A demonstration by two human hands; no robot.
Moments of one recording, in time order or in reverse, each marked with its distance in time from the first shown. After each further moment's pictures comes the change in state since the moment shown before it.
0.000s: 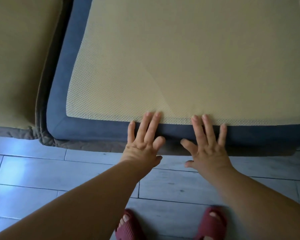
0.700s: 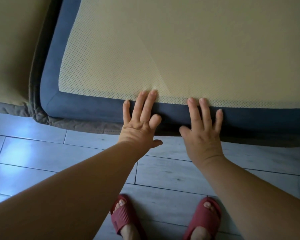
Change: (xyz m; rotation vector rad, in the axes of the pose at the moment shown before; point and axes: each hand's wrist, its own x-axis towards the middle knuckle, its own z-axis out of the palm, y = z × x) left_hand 0.002 0.016 0.009 0.041 0.038 -0.136; right_hand -0.006 -0.016 0.009 0.167 0.282 0.070
